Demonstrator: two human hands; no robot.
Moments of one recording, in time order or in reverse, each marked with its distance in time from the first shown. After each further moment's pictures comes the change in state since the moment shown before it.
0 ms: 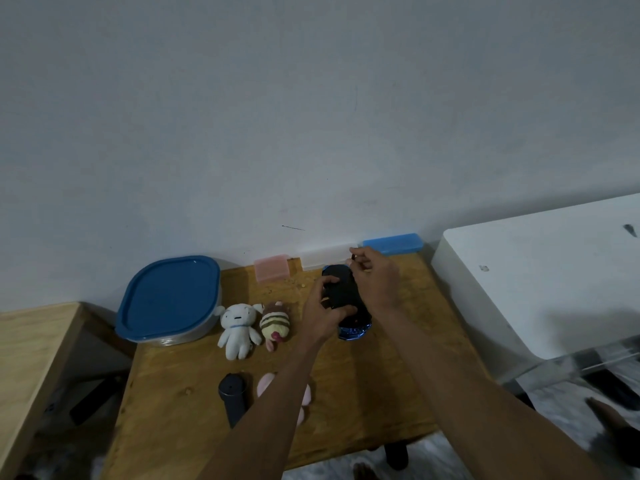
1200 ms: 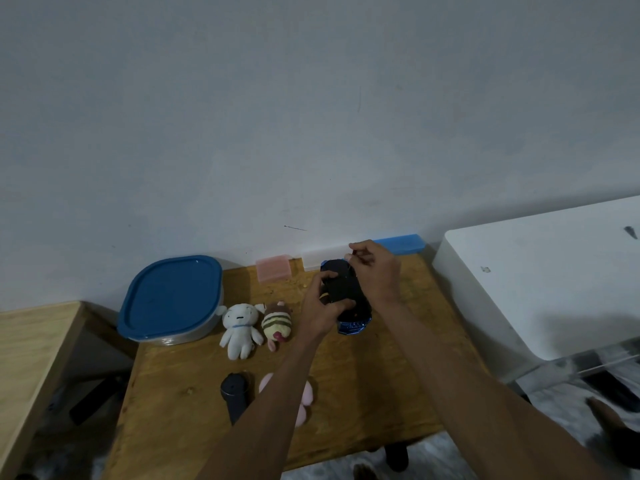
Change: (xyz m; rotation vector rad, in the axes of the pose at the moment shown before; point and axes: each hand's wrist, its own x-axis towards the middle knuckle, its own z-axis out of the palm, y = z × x) left_hand 0.001 0.011 -0.007 -0.066 0.019 0.011; right_hand 0.008 -0.010 0.000 0.065 0.021 -0.031
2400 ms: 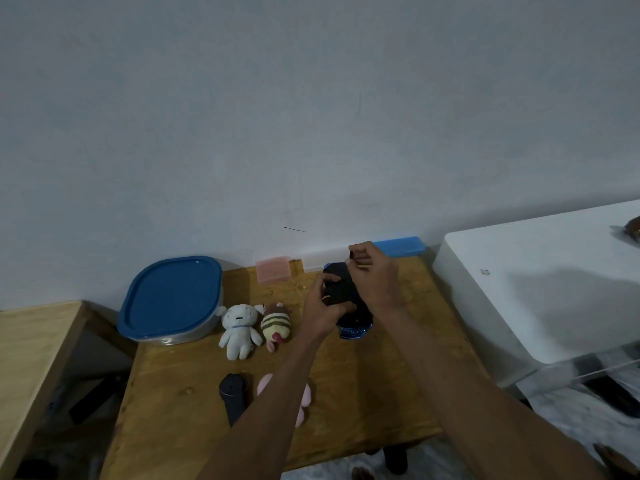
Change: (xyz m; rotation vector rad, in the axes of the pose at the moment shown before) left_hand -0.004 0.009 0.005 0.014 -0.017 -0.038; right_hand -0.006 -0.004 -0.005 -0.038 -0.025 -0.061
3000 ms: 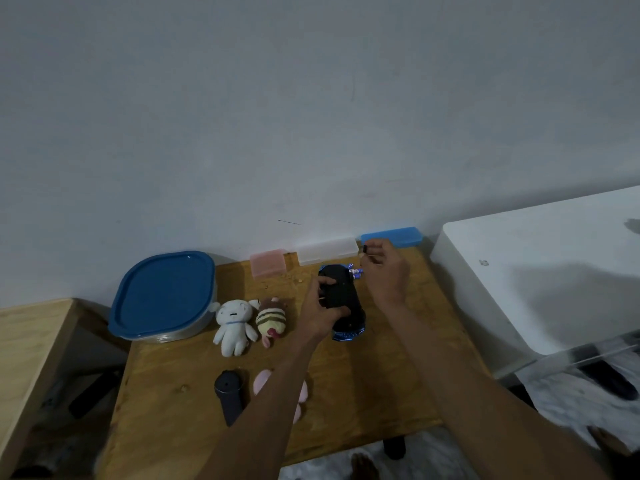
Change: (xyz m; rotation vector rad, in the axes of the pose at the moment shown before) left_hand 0.006 -0.019 0.002 0.050 -0.042 -0.089; right_hand 0.004 0.024 -0.006 0.062 0.100 0.227
